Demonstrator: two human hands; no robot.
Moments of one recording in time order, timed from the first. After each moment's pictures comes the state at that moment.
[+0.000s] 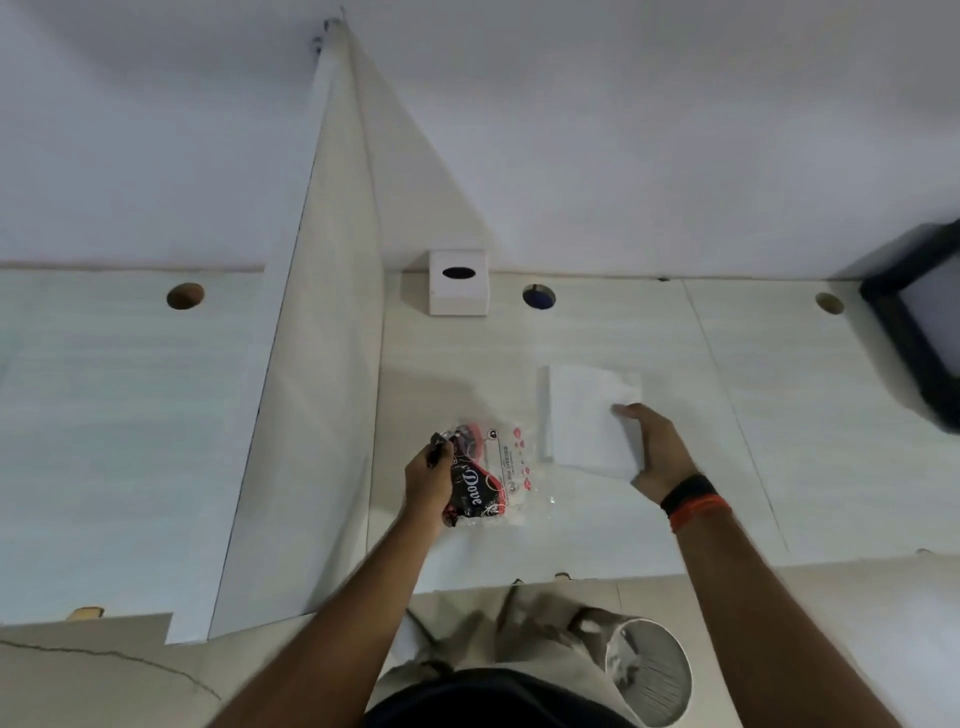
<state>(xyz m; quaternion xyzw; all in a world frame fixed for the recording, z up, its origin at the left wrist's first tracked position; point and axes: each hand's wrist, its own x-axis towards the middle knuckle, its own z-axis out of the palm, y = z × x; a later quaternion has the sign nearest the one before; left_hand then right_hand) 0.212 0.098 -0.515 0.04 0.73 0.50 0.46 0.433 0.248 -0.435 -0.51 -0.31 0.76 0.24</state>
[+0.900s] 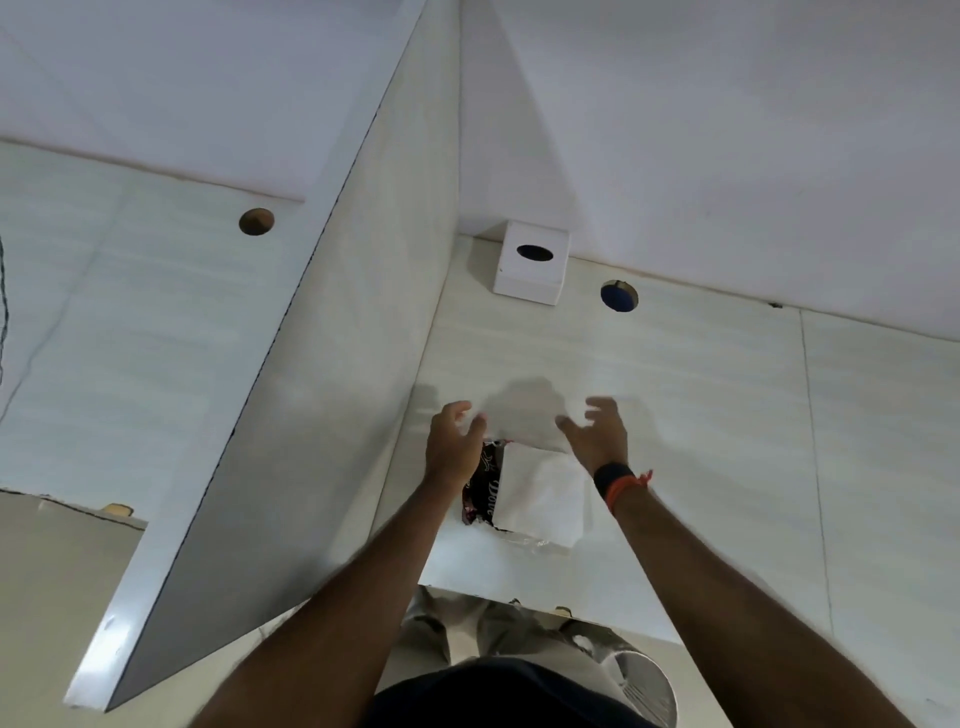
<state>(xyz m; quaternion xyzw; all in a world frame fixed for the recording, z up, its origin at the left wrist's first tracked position) 0.186 0.146 -0.549 0.10 0.83 0.42 0.34 0.322 0.286 -0.539 -0.60 -0.64 0.47 0.07</state>
